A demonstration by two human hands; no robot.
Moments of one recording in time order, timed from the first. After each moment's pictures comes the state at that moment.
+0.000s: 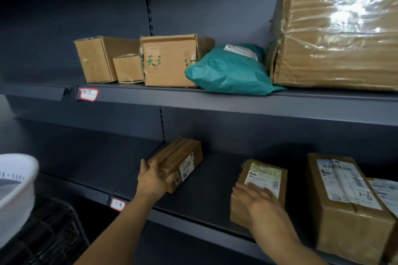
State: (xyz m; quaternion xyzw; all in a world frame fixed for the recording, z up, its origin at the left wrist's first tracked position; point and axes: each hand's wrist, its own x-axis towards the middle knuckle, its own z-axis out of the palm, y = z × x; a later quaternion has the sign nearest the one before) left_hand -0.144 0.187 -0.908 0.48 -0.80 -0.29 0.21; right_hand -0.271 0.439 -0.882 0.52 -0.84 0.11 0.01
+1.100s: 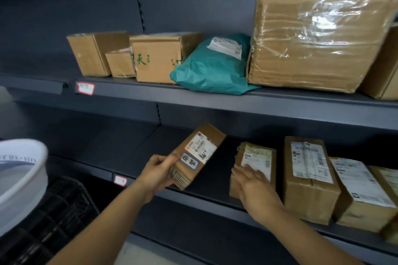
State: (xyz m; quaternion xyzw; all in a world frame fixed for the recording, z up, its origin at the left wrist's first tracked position) left_hand -0.122 0.282 -0.851 0.43 -0.56 -0.67 0.22; right_hand -0.289 0.471 -0.880 0.53 -0.84 0.13 -0.03
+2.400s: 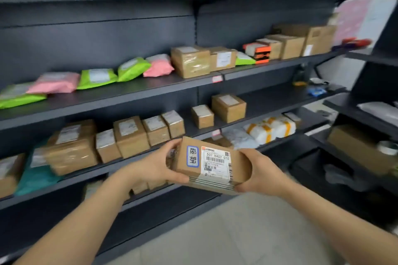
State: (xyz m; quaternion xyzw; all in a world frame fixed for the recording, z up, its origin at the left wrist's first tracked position) left_hand -0.108 0.877 -0.333 -0.07 -0.87 -0.45 -0.19; right_hand -0.121 1.162 -0.359 0.17 -0.93 0.32 -0.04
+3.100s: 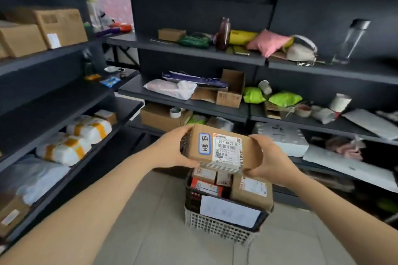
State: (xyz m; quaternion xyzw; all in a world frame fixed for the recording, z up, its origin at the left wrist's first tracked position) left_hand -0.155 1.505 -0.352 -0.54 -0.76 -0.31 -0.20; right_hand 0.069 1.678 -0.358 -0.30 -0.92 0.24 0.11
